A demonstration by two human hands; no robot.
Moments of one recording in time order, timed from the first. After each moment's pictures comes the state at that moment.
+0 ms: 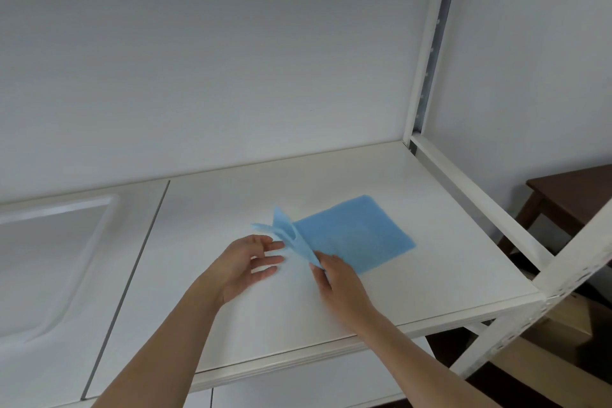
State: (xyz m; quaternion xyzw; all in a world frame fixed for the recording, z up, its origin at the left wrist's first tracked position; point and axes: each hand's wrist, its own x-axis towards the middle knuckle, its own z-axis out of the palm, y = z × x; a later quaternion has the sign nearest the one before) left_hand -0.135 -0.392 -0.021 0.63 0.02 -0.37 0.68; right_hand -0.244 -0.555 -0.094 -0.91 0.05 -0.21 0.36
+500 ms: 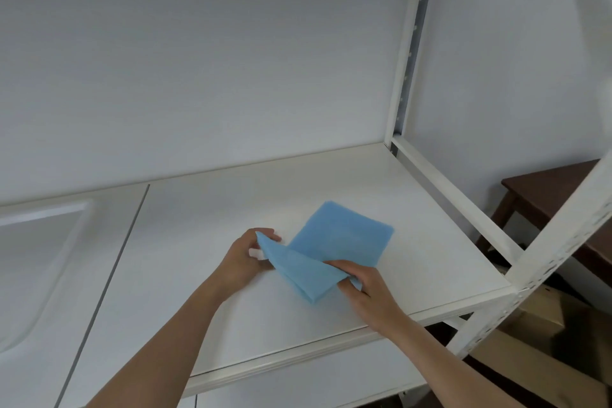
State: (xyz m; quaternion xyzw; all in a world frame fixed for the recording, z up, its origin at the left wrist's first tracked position) left_hand -0.135 -0.414 -0.041 0.82 -0.24 -0.18 0.48; right_hand -0.299 -0.600 -0.070 -0.80 0.04 -0.19 0.57
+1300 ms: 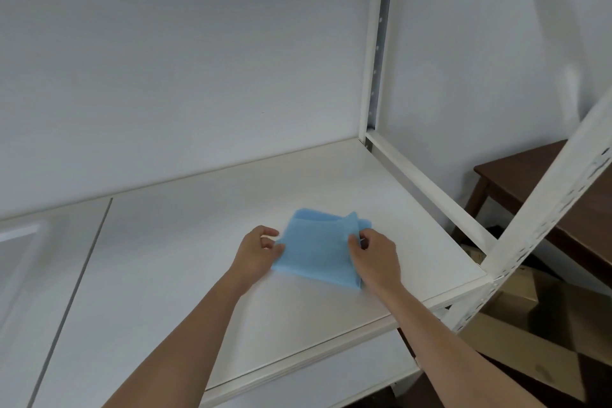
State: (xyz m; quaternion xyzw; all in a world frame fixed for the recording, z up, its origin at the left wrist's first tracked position) left_hand -0.134 -0.487 -0.052 0.81 -0.16 -0.23 0.51; right_hand -0.274 -0.657 -0.065 -0.80 0.37 -0.21 0.41
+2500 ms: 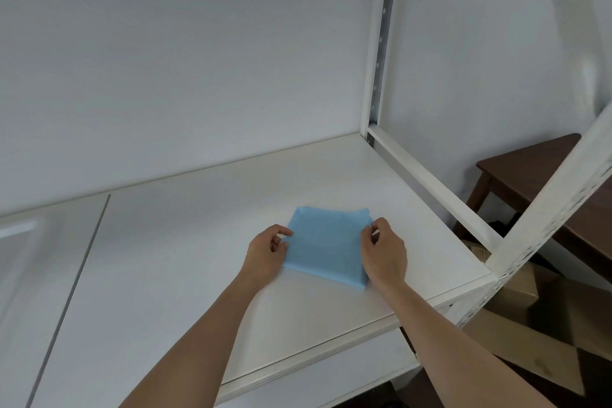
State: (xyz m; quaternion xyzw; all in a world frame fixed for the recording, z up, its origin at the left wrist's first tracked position) left_hand -0.134 -0.497 -0.072 0.84 -0.26 -0.15 0.45; right_hand -0.266 -0.669 -0.081 -0.78 0.43 -0.25 0.37
